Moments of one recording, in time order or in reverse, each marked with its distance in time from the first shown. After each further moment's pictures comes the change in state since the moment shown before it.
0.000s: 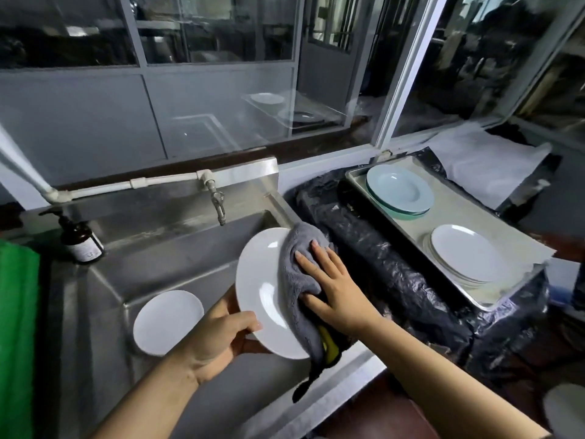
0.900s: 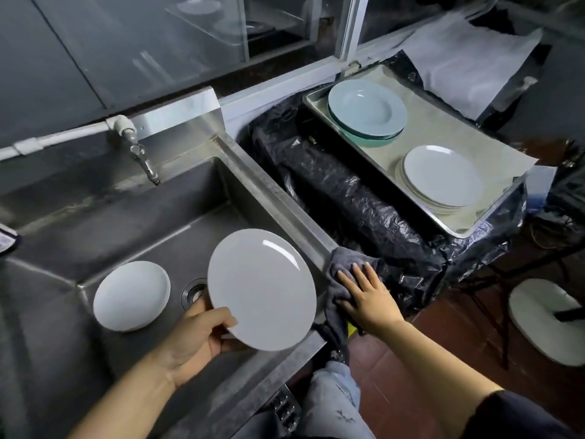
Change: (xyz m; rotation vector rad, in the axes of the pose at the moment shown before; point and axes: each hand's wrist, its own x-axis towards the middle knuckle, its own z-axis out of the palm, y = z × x) left_hand 0.055 -0.066 0.012 -0.041 0.127 -0.312; right_hand -0.139 0.163 0.073 -0.299 -0.424 0.615
